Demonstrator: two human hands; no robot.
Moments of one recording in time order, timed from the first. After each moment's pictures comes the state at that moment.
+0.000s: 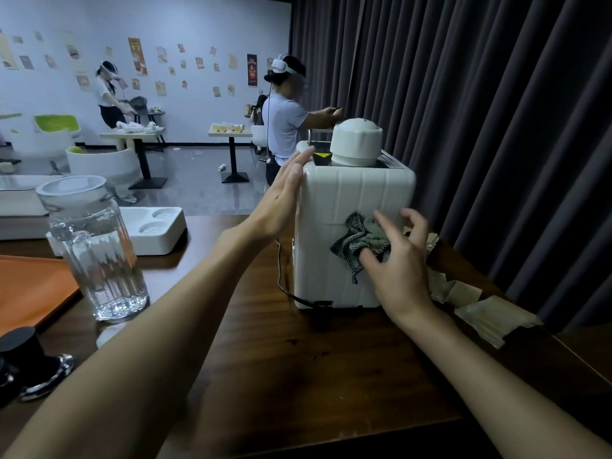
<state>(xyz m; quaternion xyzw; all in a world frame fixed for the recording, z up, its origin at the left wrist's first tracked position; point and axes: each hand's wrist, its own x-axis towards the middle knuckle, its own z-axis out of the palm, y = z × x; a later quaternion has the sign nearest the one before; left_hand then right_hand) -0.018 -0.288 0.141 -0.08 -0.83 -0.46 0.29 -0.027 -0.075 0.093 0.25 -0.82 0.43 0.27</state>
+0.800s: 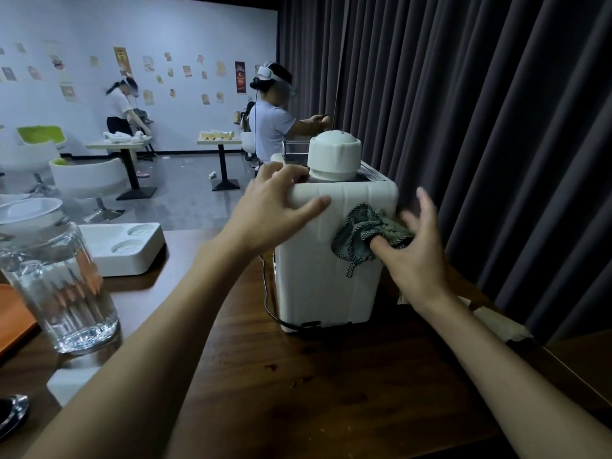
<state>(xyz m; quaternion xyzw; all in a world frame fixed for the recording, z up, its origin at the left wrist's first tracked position) -0.021 -0.265 0.166 -0.01 -0.90 -0.30 0.32 -0.066 -0.047 0.124 0.21 -0.74 0.61 0.16</state>
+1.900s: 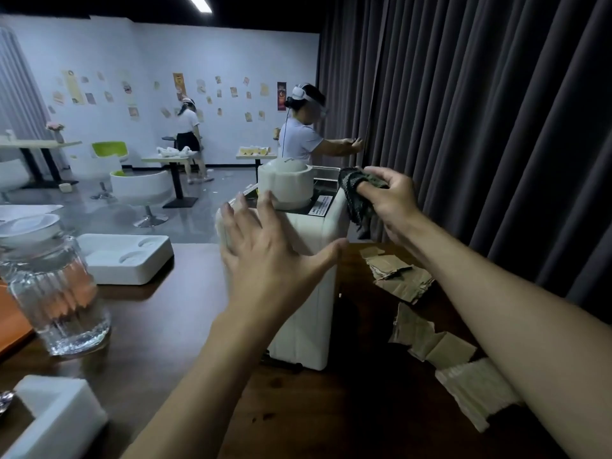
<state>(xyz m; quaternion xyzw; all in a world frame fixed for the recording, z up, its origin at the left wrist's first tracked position) -0.012 -0.160 0.160 0.24 -0.86 -0.24 0.39 -0.211 -0.070 0.196 0.29 -0.66 0.69 0.02</state>
